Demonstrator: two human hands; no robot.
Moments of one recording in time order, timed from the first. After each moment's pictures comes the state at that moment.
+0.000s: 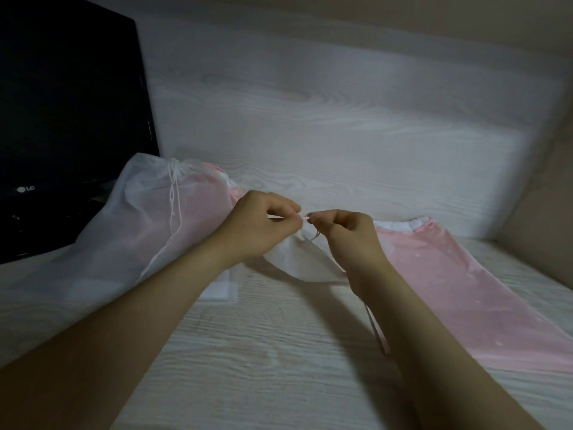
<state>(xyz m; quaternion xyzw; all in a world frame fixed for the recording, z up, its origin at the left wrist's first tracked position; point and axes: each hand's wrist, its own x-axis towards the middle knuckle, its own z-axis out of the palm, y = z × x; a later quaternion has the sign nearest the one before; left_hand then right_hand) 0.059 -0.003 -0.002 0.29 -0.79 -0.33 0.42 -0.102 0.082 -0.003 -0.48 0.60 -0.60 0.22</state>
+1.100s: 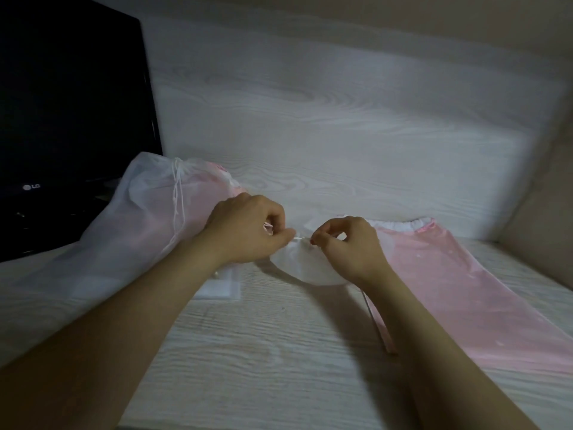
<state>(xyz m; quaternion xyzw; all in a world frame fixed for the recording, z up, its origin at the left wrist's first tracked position) 0.082 -0.007 0.001 0.36 -0.87 -0.06 0.31 -0.106 0.087 -0.004 -0.56 0.71 -0.42 0.05</state>
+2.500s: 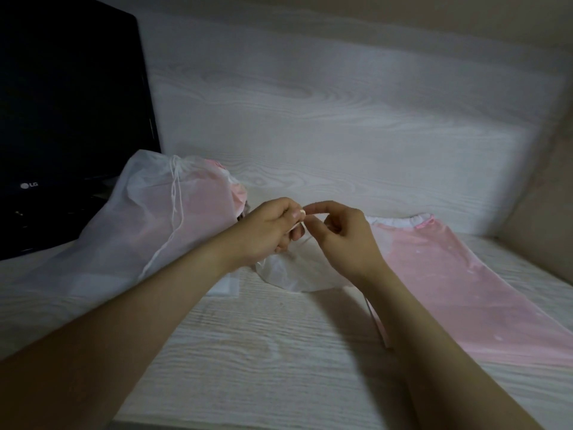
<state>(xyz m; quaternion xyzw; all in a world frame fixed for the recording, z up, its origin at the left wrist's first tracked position) 0.058 0.003 -0.010 0.24 -0.78 -0.47 0.34 -0.108 0.080 -0.011 -0.61 0.60 -0.52 0.08</state>
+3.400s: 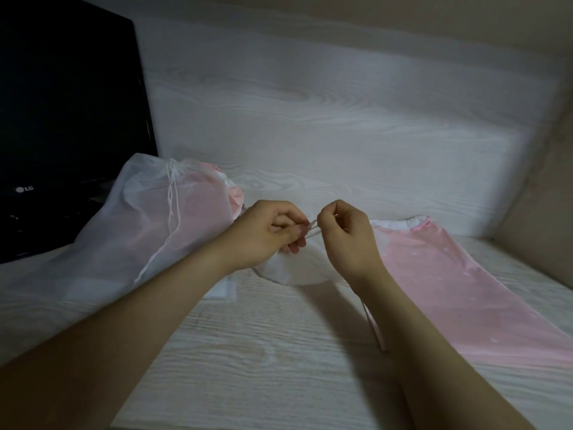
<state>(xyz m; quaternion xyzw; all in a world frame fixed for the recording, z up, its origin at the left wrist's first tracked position) 0.059 0.003 -0.010 0.21 -0.82 -0.40 0.36 -0.106 0.081 -0.007 -0.54 0.59 -0.59 0.10</state>
